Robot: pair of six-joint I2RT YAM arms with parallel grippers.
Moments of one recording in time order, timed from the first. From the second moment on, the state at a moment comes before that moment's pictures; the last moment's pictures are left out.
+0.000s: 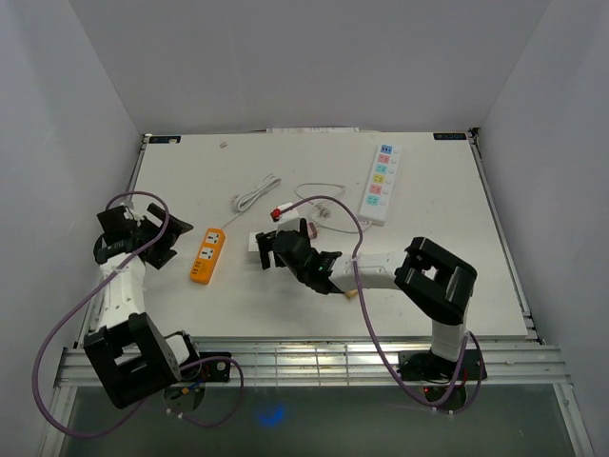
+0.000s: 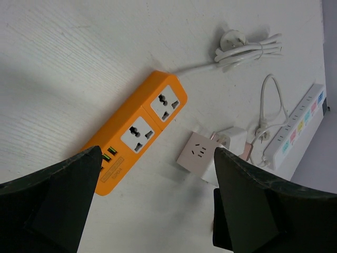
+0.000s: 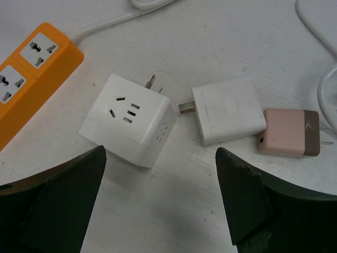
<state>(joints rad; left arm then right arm) 0.43 1.15 0.76 -0.45 0.44 -0.58 1.12 1.84 1.04 0.34 0.49 0.38</state>
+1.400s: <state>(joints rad) 0.46 1.07 0.76 -0.45 0.46 -0.56 1.21 2.15 1.40 0.07 0.82 0.63</state>
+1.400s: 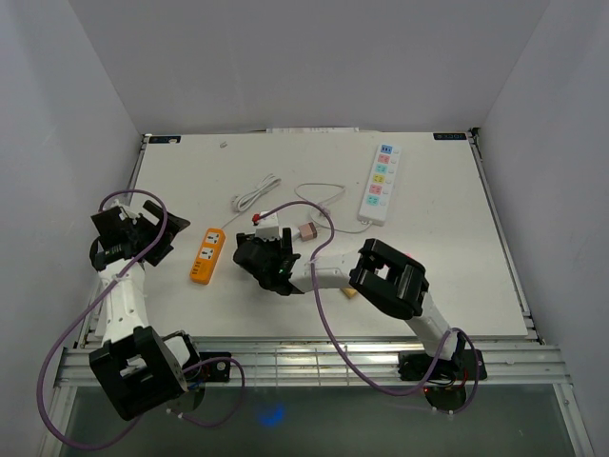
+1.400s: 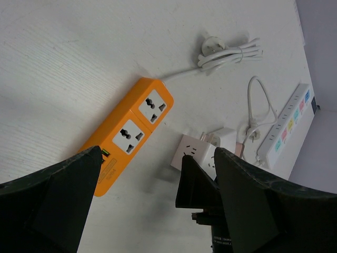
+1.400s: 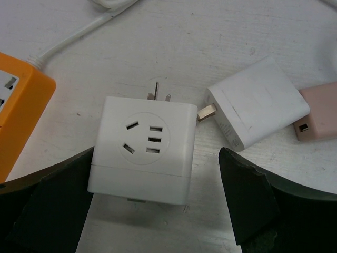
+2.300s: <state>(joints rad) 0.46 1.13 0.76 -0.44 0.48 -0.57 1.21 1.85 0.99 0.30 0.67 0.36</state>
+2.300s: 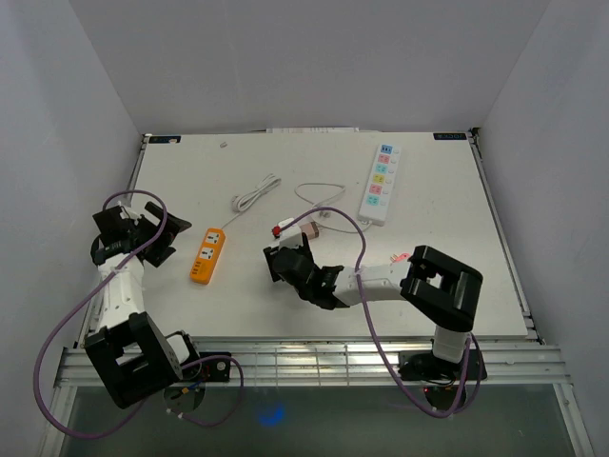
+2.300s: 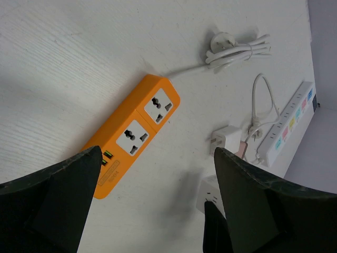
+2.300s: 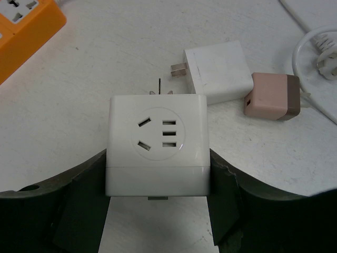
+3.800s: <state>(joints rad) 0.04 1.45 0.65 -0.12 0.32 -0.96 0.92 1.20 0.61 0.25 -0.13 0.10</state>
